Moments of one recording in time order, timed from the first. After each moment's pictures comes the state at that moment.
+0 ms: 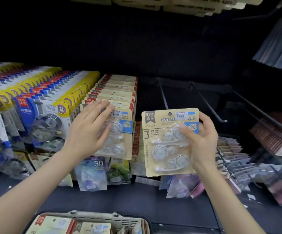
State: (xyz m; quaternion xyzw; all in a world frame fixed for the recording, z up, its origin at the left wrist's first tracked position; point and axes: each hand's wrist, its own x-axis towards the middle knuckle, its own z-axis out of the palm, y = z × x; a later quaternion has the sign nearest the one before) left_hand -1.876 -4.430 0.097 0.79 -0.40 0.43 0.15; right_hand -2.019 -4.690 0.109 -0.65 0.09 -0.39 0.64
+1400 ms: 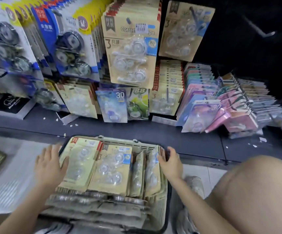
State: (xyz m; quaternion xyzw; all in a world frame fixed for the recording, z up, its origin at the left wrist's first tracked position) left_hand -2.024 -4.194 -0.158 0.99 -0.02 -0.05 0.11; right_hand -2.126 -4.573 -0.157 -0.84 0.36 0.01 0.40
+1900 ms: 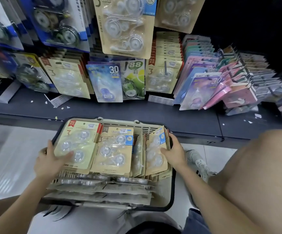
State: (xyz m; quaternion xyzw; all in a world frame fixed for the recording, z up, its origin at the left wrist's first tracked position) left_hand -2.056 -4.200 -0.168 0.94 0.15 -0.19 0.24; right_hand -2.162 -4.585 -0.187 -0.83 0.36 0.04 0.43
